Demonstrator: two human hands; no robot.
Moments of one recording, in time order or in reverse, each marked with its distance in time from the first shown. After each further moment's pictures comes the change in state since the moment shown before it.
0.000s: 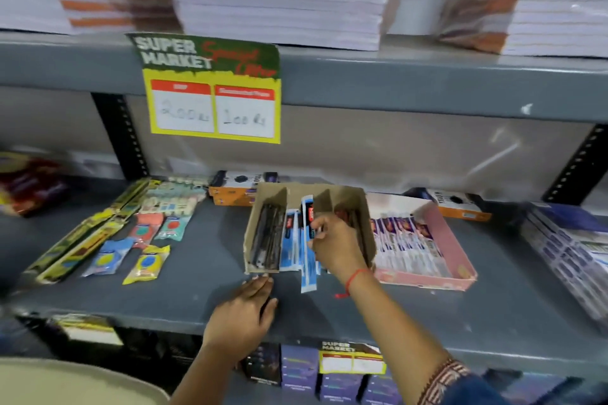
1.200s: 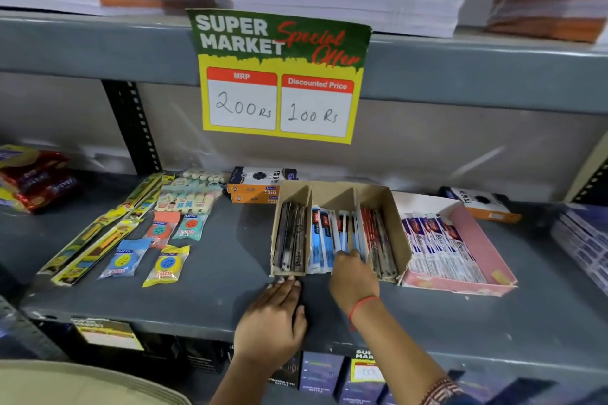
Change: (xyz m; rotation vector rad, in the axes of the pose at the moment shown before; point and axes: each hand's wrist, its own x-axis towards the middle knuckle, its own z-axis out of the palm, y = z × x) left_hand 0.000 -0.005 0.014 -0.031 0.213 0.141; right_hand -0.017 0.019 0.042 -0.889 -0.101 0.083
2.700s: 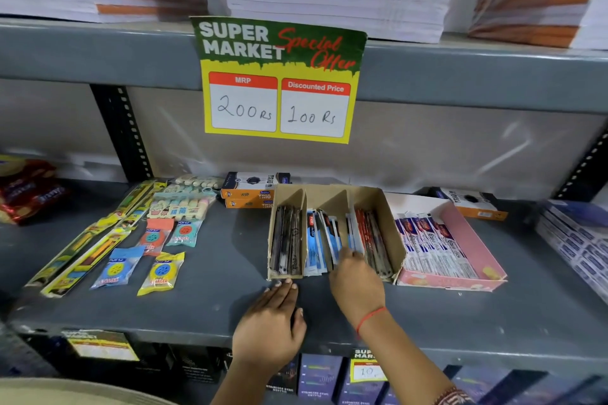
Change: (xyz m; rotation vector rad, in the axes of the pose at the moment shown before) left_hand 0.000 -0.002 0.002 -0.008 0.022 0.016; right_hand -0.007 0.007 0.007 0.097 0.244 -0.050
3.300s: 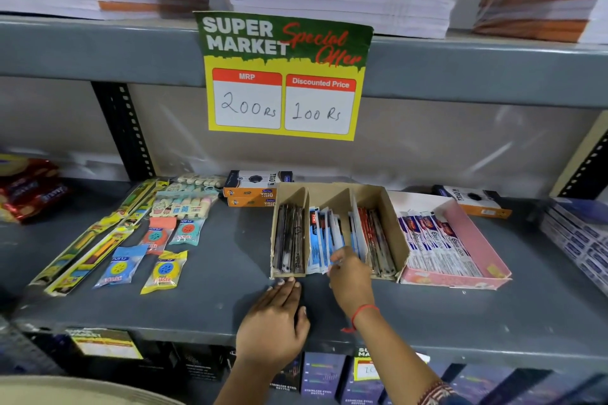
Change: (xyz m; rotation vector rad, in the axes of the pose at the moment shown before) left_hand 0.001 0.000 -0.002 -0.003 -0.019 -0.005; right_hand 0.009 -0.005 0.014 0.599 -0.043 0.223
